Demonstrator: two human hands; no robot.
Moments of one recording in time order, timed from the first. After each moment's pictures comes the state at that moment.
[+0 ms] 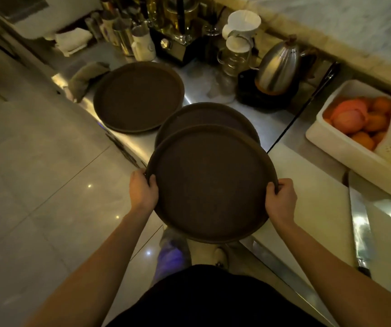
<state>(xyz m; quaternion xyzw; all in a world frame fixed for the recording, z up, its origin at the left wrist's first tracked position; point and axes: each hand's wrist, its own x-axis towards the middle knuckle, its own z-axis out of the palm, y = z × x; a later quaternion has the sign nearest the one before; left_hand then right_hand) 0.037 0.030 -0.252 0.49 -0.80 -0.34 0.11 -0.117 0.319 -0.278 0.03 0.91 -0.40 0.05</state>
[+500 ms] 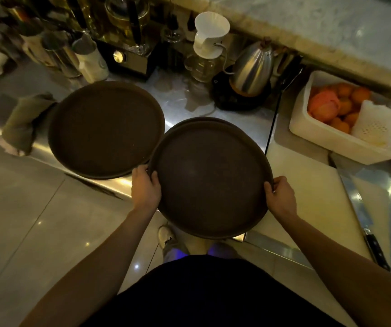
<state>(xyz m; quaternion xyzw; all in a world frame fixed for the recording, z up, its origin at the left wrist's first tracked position) -0.067 -0.095 -0.268 0.33 -0.86 -0.38 0.01 -0.118 0.241 -0.269 0.13 0.96 -0.24 0.08</state>
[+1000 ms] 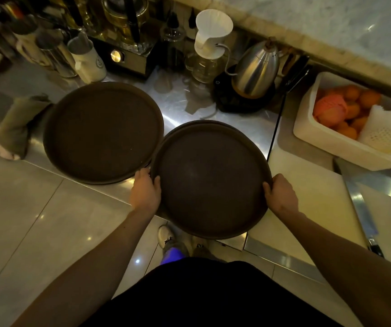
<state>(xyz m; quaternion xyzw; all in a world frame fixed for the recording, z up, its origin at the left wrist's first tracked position) -0.087 -0.095 -0.281 0.32 -0.89 -0.31 -0.04 -0.157 0.243 -0.276 0.10 0.98 -0.13 0.14</state>
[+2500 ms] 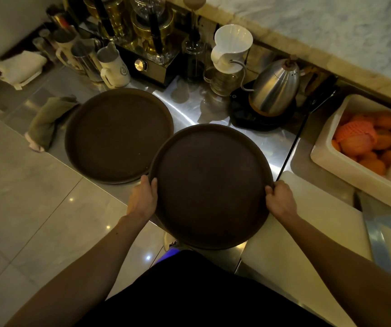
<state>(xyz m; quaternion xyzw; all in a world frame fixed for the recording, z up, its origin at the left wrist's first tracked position) -0.091 -0.087 -0.275 0.36 -0.87 -0.32 -0.09 -0.229 0.245 -0.303 0.05 0.96 -0.21 0.18</state>
